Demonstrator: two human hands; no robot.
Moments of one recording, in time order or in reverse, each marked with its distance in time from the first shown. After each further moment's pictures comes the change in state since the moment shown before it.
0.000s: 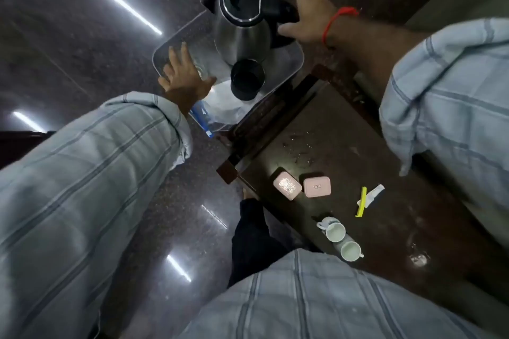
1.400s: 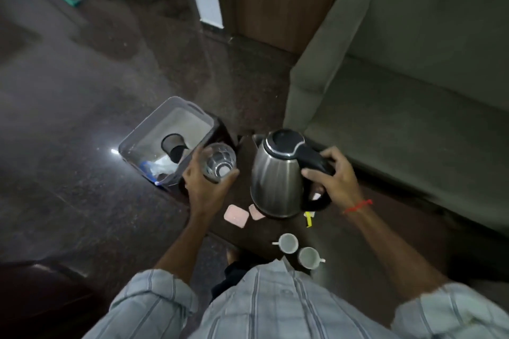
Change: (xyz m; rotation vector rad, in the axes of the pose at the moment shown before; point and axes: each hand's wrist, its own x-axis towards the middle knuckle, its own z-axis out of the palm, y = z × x) left_hand -0.397 0.105 0.052 -0.675 0.283 0.601; right_hand -0.489 0.163 0.053 1.163 0.627 0.130
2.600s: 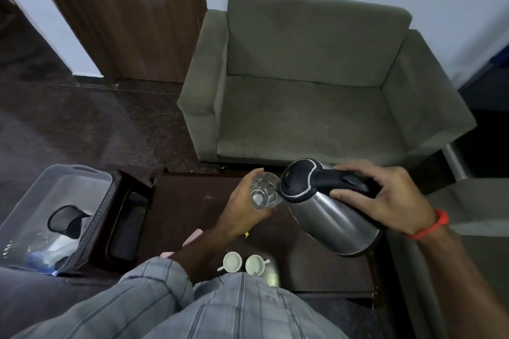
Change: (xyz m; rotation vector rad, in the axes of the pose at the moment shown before) left_hand -0.104 0.138 0.174 -0.133 -0.949 0.288; right_hand -0.186 -0.093 -0.204 -0.769 0.292 -0.360
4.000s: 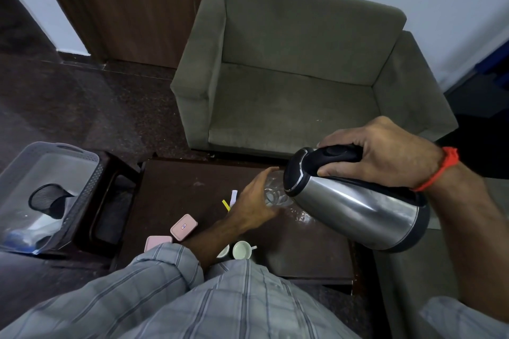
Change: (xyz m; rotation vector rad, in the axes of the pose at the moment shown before) left_hand -0.005 -0.018 0.046 0.037 -0.086 0.069; right_hand 0.054 -0.086 -0.041 -0.297 -0.479 -0.082
